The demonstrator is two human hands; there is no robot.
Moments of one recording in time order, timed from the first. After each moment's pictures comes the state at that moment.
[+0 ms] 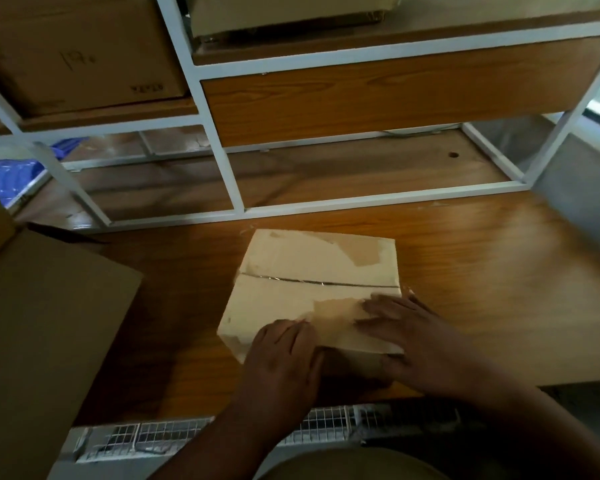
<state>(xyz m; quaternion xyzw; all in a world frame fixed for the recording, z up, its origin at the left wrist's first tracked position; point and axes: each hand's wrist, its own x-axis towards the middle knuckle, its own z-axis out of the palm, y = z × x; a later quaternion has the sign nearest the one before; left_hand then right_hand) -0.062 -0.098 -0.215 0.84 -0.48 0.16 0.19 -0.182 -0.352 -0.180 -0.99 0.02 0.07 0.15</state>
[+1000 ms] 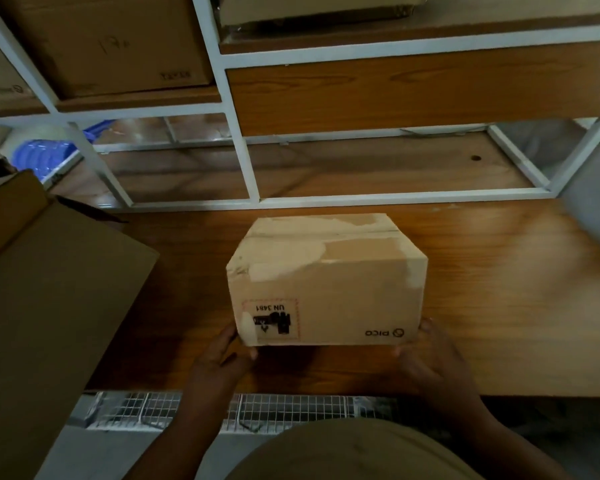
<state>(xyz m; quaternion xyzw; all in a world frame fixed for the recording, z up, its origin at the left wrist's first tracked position) -0.055 -0.021 -0.230 0.76 -0.03 -0.21 0.61 -0.221 -0.334 -0.248 -0.81 0.29 -0.13 0.50</state>
